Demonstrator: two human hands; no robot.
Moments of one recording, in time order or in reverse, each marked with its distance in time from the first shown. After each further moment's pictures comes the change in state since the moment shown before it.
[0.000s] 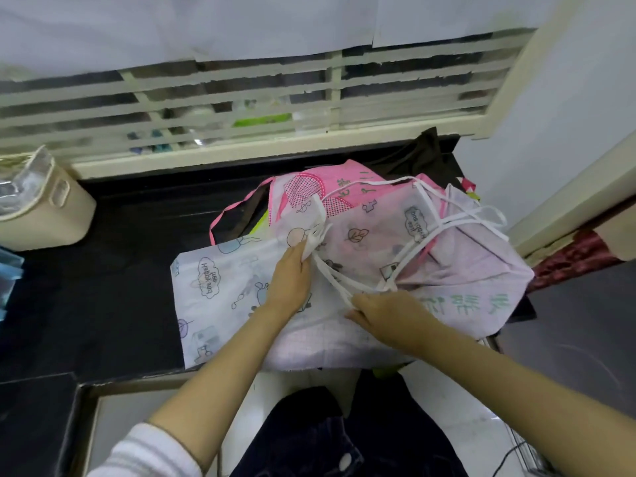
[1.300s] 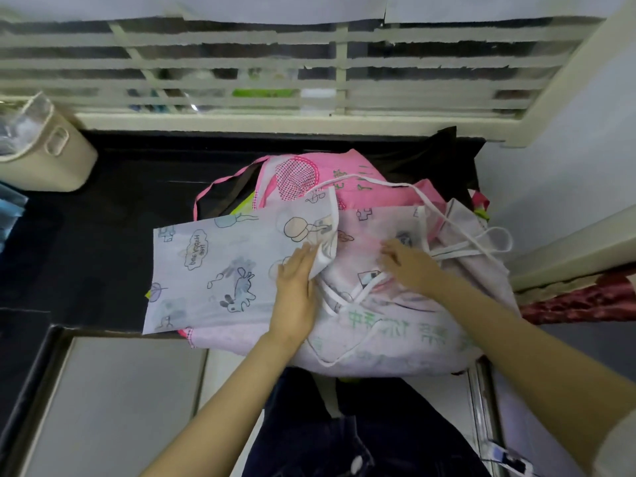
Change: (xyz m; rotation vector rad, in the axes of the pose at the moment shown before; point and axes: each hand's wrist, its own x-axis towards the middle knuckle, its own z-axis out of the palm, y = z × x) left_hand -0.020 0.024 0.086 0.044 0.176 0.007; right_hand 0.018 0.162 0.024 0.503 -0.548 0.482
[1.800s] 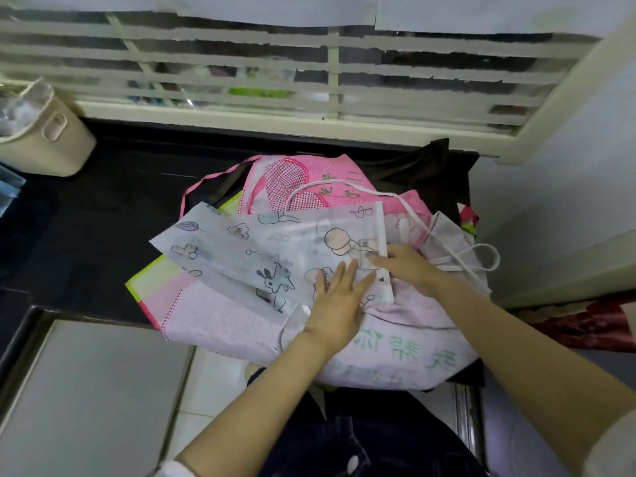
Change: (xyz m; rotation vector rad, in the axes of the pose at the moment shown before) left_hand -0.001 0.073 0.070 0.534 -0.441 0.078; right_hand 0.010 0.018 -0.030 0.691 -0.121 0.063
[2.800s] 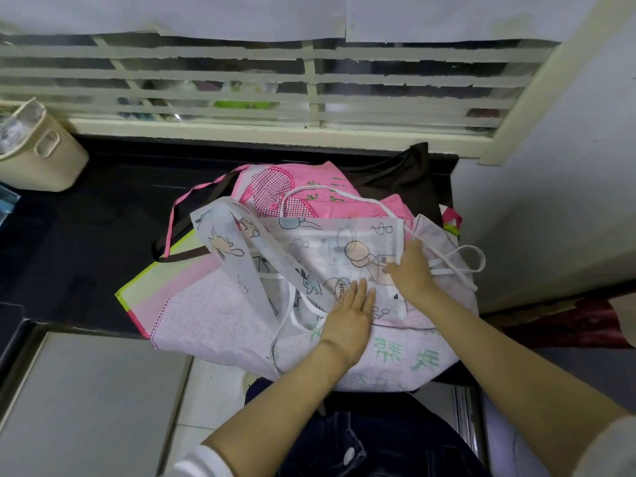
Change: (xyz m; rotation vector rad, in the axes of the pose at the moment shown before) left_hand 0.008 0.033 0.041 0.269 -0.048 0.089; right_hand 0.000 0.036 -0.011 -0.228 0.454 0.040
